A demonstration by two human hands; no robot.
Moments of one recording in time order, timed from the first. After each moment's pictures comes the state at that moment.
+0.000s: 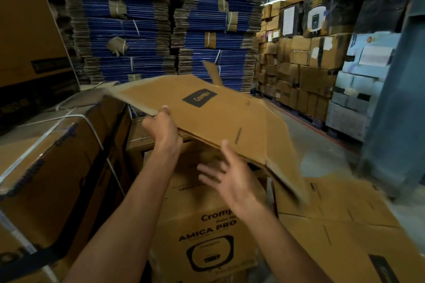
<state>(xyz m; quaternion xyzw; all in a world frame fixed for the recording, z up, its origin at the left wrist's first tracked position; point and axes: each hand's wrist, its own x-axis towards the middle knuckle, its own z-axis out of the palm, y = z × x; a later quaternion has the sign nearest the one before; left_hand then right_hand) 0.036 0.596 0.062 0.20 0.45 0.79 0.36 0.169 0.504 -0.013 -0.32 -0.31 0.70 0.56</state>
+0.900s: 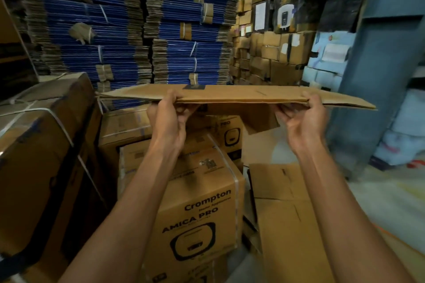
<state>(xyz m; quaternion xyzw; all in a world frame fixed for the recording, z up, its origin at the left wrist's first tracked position) 0.067 0.547 0.069 0.30 0.27 0.74 0.55 0.300 0.522 0.049 -0.26 -0.21 0.44 0.83</state>
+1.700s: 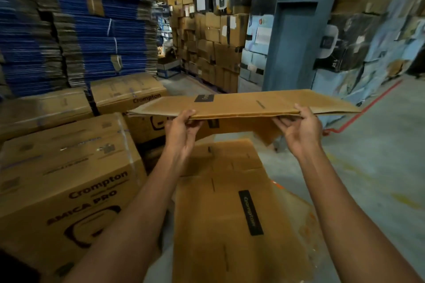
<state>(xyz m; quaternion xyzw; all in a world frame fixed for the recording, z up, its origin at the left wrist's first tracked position) 0.404 0.492 -0.030 0.21 0.24 0.62 0.72 0.643 0.406 -0.020 -0.37 -0.14 0.40 0.83</state>
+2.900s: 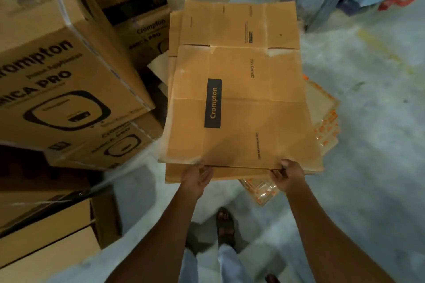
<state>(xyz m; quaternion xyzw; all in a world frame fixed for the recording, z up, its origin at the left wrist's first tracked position) 0.399 0.357 -0.455 -0.03 0.65 0.27 0.71 0.650 0.301 -0.462 -0.67 0.23 0.53 0.47</state>
